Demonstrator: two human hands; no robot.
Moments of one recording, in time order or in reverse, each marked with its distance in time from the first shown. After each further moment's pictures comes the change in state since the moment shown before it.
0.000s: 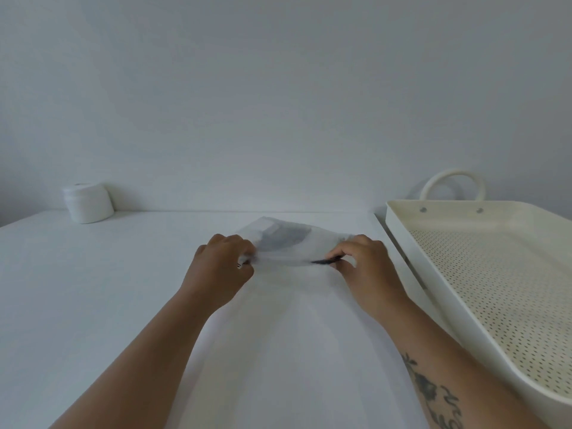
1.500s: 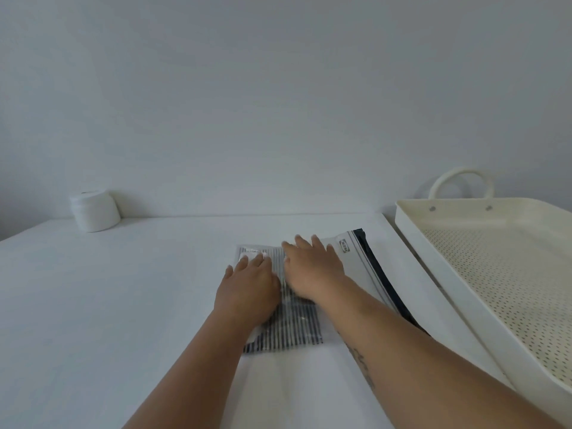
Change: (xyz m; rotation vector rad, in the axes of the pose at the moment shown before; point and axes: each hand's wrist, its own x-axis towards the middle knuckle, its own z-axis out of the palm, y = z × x) left_hand -0.004 0.013 0.018 0.193 -0.346 -0.165; right_hand 0.043 -0.071 0.072 -0.441 -0.537 0.063
